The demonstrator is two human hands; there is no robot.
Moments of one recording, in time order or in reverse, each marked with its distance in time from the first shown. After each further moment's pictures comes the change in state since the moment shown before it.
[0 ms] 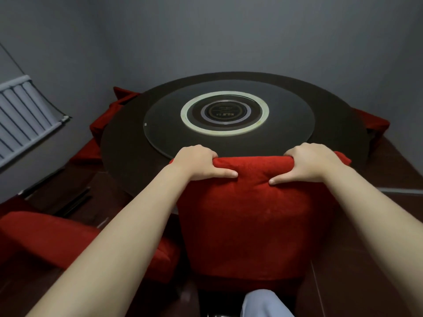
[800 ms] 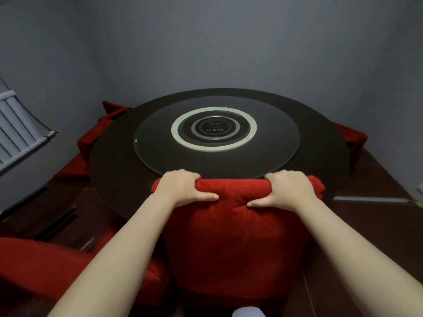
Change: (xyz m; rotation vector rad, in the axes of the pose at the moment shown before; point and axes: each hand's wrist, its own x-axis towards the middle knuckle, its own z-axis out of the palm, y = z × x) left_hand -0.013 -0.013 0.001 0.019 0.089 0.008; right_hand -0.015 -0.029 0.008 -0.091 0.140 0.040
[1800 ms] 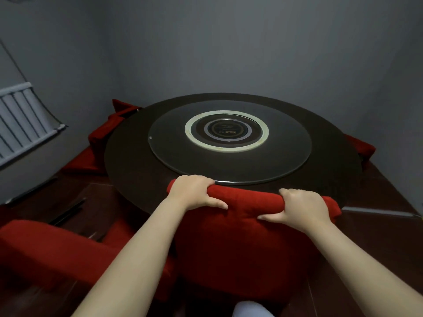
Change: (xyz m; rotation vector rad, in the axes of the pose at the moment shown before) left_hand -0.042 -0.037 0.023 -0.122 0.057 0.075; right_hand -0.039 -0.063 0.011 -0.076 0.075 0.033
